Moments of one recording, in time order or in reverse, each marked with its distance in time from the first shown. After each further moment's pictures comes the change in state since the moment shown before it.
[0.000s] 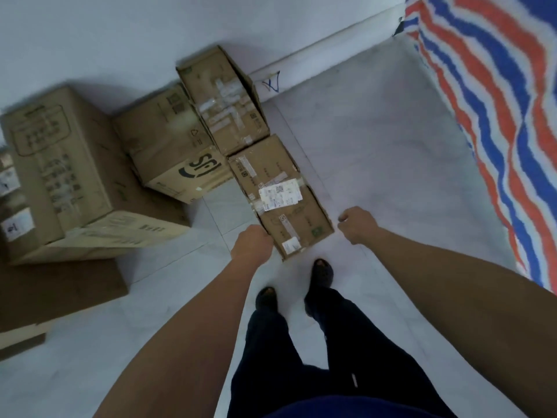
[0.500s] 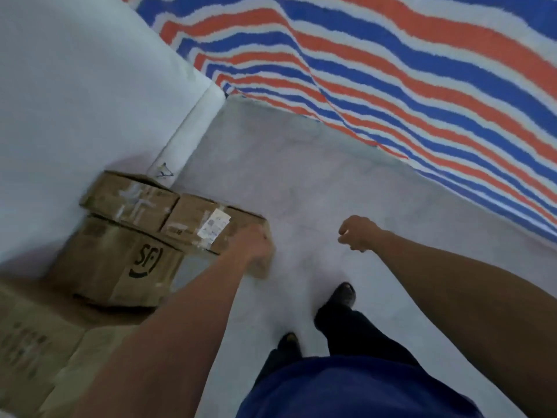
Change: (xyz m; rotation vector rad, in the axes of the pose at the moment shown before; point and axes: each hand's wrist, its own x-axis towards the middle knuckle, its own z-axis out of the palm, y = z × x) left_hand -0.165 0.032 0.032 0.699 -0.173 0.684; right_hand -0.277 0.134 0.087 0.310 0.230 0.249
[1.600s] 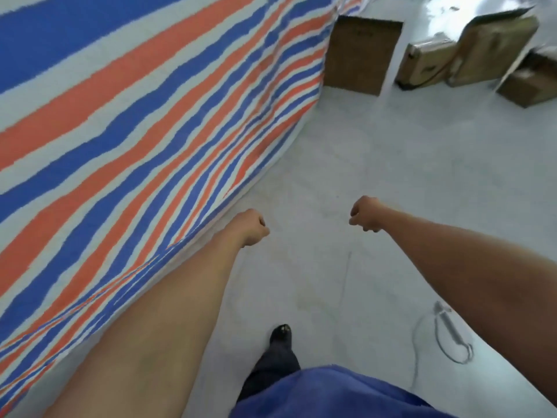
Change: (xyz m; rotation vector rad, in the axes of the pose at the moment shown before) left_hand -0.269 0.823 0.524 0.964 -0.560 1.201; right_hand -0.527 0.787 0.096 1.069 0.621 1.209
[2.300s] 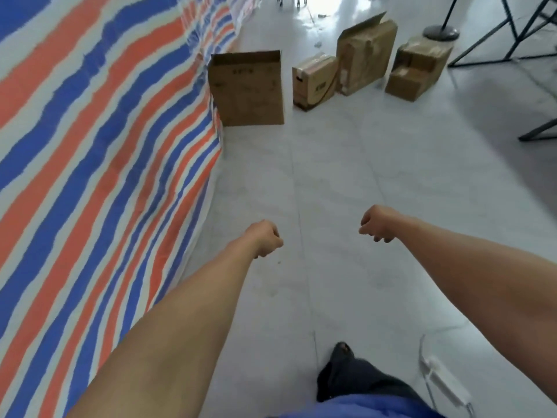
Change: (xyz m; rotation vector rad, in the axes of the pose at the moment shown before) left_hand 0.389 0.409 -0.087 0.229 -0.198 0.275; right_hand 0.297 0.230 -0.294 0.322 0.065 0.377
